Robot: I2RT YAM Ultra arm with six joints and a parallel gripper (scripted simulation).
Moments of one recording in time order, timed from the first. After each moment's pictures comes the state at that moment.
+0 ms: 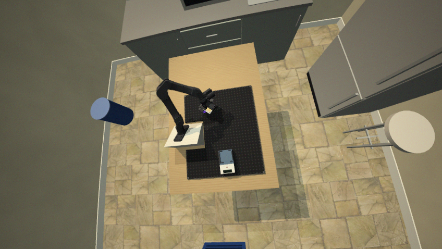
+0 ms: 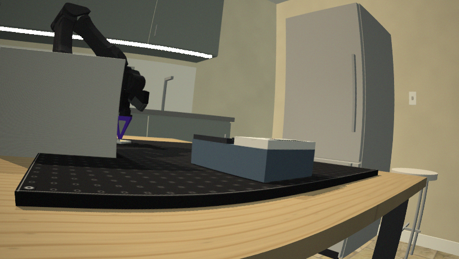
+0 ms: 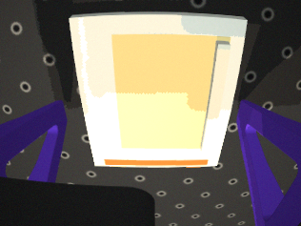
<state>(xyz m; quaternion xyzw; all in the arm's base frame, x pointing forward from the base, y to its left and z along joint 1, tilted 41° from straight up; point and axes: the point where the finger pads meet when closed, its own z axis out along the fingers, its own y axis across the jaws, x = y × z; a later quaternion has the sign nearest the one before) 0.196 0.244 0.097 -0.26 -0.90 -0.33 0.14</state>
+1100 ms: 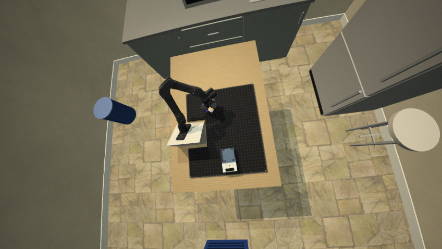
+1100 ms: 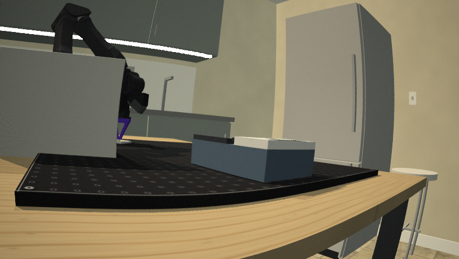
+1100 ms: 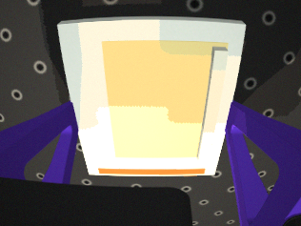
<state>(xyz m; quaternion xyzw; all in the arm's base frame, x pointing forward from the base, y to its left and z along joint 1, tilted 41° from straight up) 0.195 0.247 0.090 -0.26 -0.90 -0.33 0.14</state>
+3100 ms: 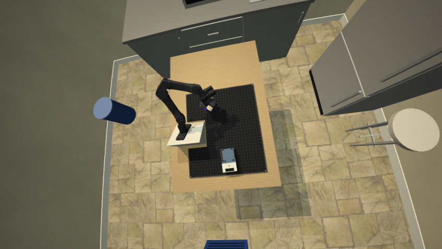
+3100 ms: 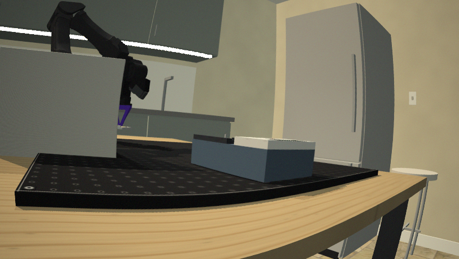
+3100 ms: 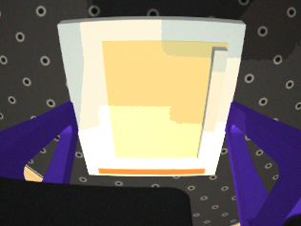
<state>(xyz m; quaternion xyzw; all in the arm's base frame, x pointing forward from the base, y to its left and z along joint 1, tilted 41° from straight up) 0.198 0.220 0.122 -0.26 -0.90 -0.33 0.14</state>
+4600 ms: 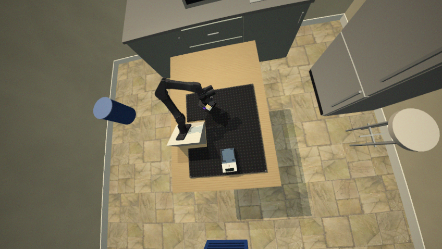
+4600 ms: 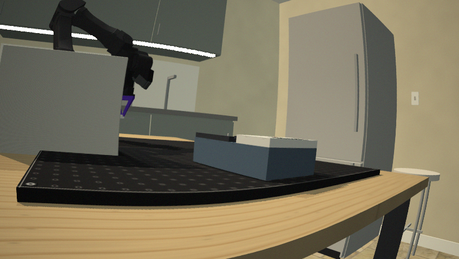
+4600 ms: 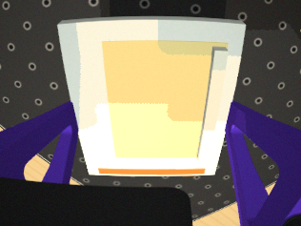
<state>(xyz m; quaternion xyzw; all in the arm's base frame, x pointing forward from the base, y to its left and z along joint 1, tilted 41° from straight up) 0.197 0.202 0.139 -0.26 -0.90 -0.32 0.14</state>
